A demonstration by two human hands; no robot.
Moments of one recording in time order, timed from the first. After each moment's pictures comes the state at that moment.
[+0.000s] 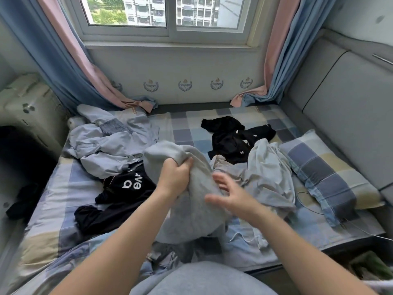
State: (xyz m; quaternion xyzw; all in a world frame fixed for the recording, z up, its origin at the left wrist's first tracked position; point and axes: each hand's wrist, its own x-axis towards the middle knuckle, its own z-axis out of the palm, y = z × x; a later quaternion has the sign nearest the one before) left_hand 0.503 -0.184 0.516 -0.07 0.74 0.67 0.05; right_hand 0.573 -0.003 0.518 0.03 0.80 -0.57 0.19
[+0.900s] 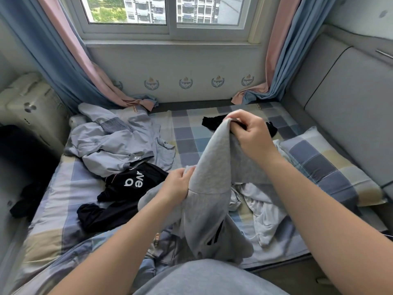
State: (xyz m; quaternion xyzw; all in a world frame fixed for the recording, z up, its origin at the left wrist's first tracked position) left_hand 0.512 -0.189 0.490 -0.05 0.79 0.58 0.16; right_hand 0.497 0.015 0.603 -0.05 0.87 -0.46 -0.17
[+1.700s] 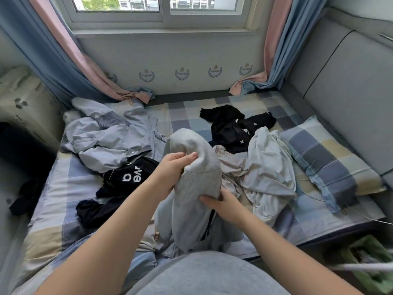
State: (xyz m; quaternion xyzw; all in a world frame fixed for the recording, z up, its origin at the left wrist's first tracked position) left_hand 0.497 -0.198 0.516 0.00 0.62 0.74 0.26; right_hand 0.579 -0.017 0.455 0.09 0.77 -0.60 0.16
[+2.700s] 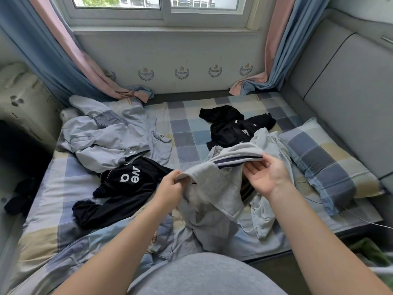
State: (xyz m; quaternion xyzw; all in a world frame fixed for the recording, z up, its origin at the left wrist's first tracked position) left_hand 0.506 -0.196 0.443 -0.01 0.79 0.59 0.15; right_hand 0.527 0.050 0.530 0.38 0.33 -0.86 -0.03
